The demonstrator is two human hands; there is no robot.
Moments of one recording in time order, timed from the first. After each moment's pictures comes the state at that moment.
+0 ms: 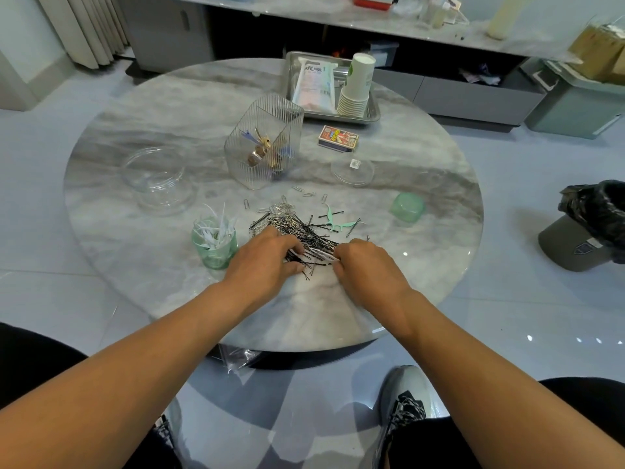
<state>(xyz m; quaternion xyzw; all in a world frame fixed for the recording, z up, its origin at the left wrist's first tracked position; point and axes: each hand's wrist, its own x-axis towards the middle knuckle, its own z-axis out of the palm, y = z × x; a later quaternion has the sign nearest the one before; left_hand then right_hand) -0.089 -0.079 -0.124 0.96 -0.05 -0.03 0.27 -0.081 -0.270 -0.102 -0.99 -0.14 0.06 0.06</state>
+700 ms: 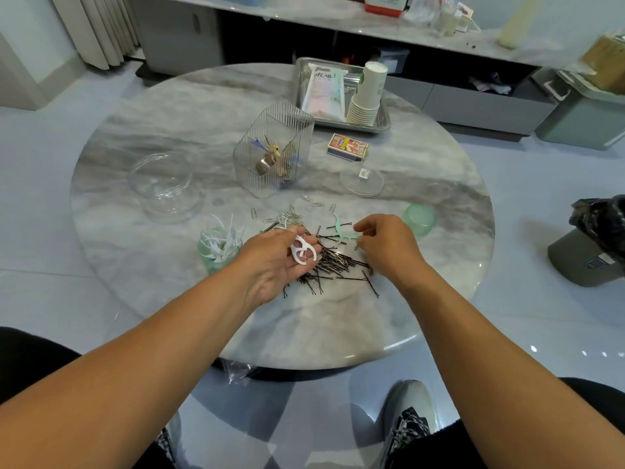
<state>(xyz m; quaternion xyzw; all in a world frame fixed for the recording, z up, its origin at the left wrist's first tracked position) -0.069 -0.094 -0.084 0.46 0.29 -0.15 0.83 -0.020 -0.282 -0.095 -0.95 0.06 0.06 0.30</state>
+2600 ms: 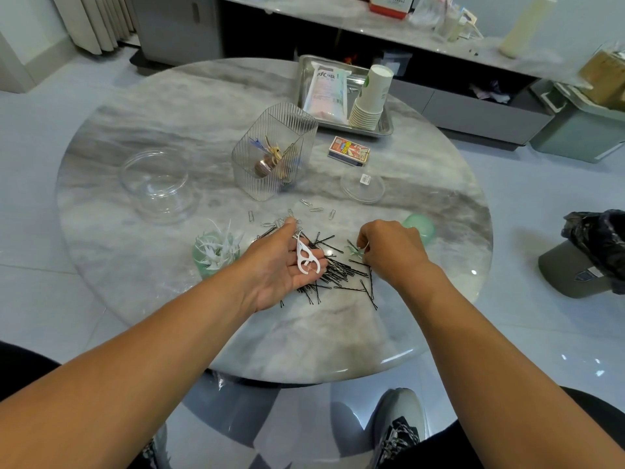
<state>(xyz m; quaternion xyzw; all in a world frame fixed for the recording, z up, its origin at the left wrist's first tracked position) -0.058 -0.089 -0.087 0.43 0.28 -0.24 0.83 0.000 -0.285 -0.088 -0.99 -0.08 0.08 0.00</state>
